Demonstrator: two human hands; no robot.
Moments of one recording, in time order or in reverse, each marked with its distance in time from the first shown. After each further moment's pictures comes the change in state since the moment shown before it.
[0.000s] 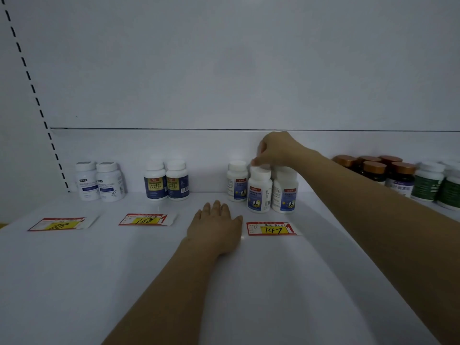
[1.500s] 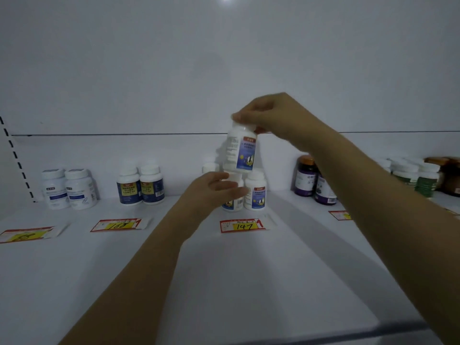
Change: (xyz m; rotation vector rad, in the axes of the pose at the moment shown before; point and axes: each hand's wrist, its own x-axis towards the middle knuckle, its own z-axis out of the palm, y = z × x) left_hand -0.022 0.025 -0.047 -1.227 0.082 0.270; right_hand -0.076 0.001 -0.077 0.650 0.207 -0.204
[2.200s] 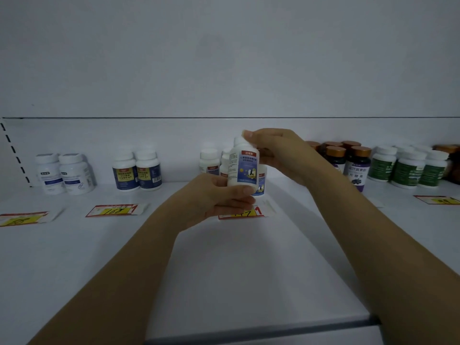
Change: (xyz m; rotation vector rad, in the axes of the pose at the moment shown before) left_hand -0.007 -0.004 0.010 -0.225 -0.257 -0.147; right_hand -0.037 0.058 0.031 0.435 -0.089 0.216
